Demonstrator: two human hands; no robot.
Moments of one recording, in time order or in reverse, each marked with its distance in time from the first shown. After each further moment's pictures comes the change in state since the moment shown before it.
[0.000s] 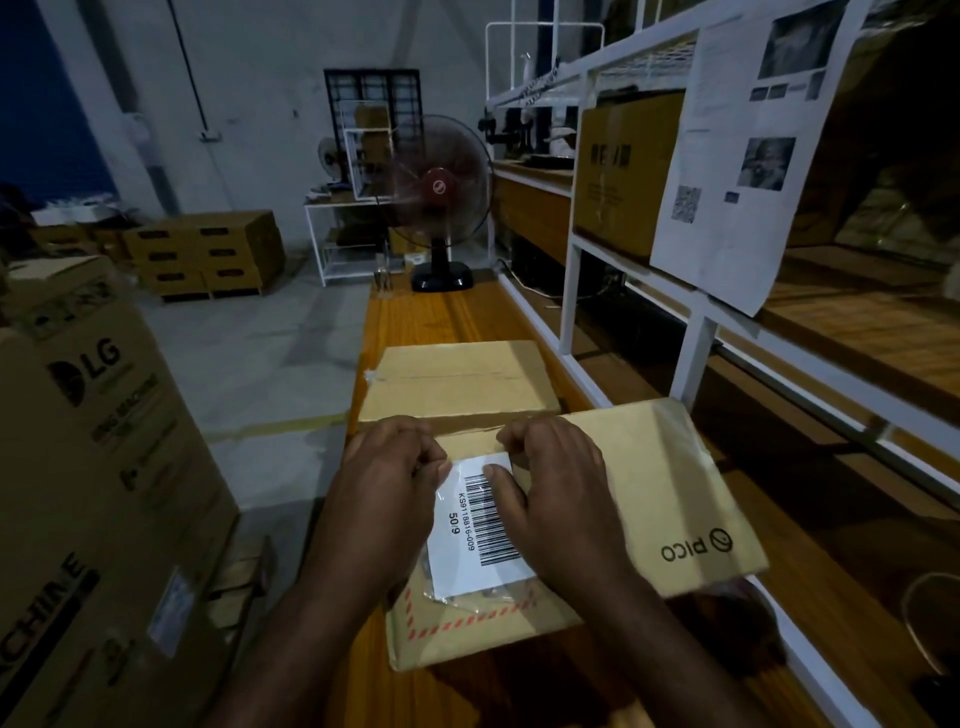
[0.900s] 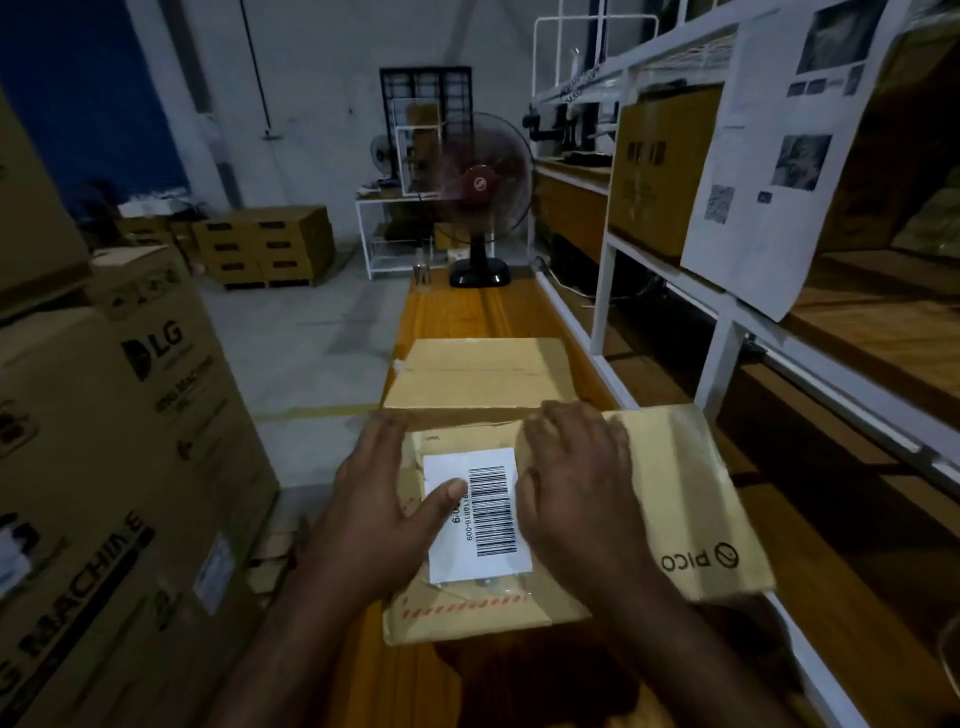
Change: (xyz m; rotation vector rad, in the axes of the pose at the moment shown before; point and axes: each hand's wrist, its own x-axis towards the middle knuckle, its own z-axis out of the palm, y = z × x) left_hand -0.029 -0.015 0.002 -0.067 -0.034 -0.084; right_hand 0.000 0.007 -0.023 -0.242 -0.137 -0.093
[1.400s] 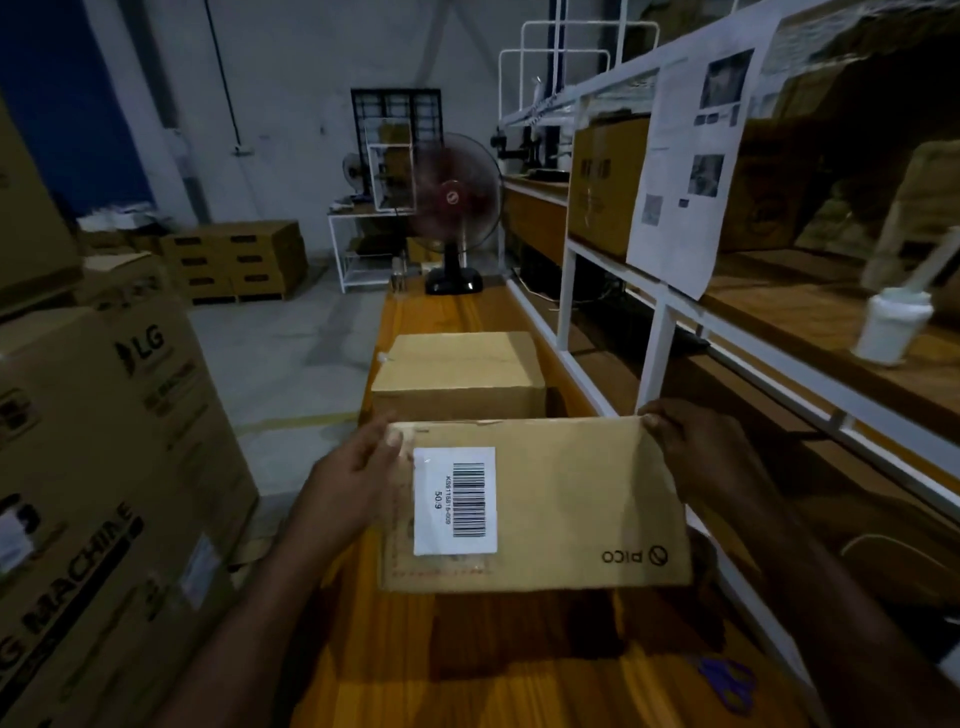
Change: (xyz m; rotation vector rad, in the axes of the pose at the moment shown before) left_hand -0.038 -0.008 -0.015 -0.295 -0.065 -0.214; right_hand -0.046 0.090 -0.083 0.200 -0.063 0.428
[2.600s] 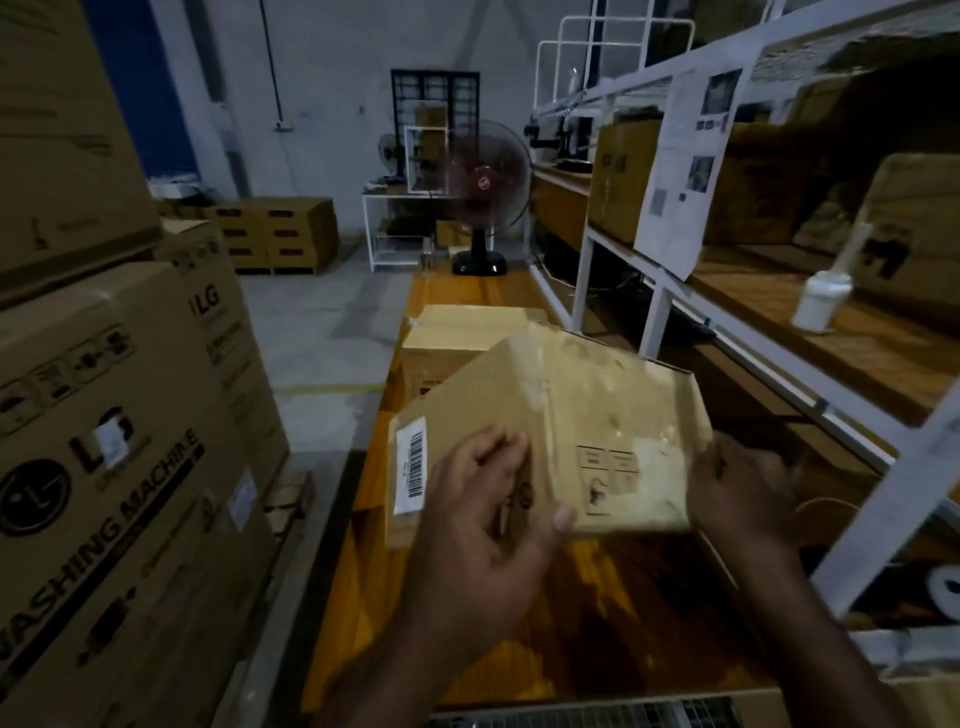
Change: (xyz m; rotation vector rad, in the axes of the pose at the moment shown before) left_hand -0.207 0.092 0.038 -0.098 0.064 0.347; right_hand -0.133 0.010 -0.047 -0.018 0.046 0.246
